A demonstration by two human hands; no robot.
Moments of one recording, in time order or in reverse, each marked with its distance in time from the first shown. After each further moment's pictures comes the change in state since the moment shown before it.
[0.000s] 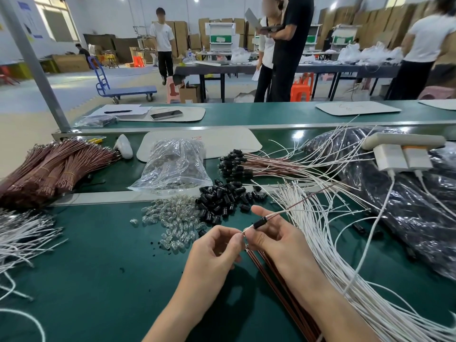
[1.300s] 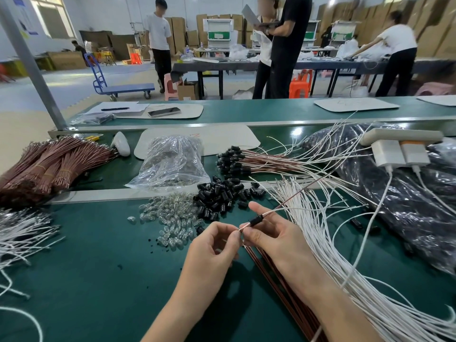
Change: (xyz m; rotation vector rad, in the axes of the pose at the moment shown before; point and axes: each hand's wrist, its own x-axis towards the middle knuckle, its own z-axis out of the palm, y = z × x) left_hand 0.000 -0.006 0.004 0.052 0.044 0.036; right_hand 0.000 0.000 -0.002 -0.032 -0.015 0.029
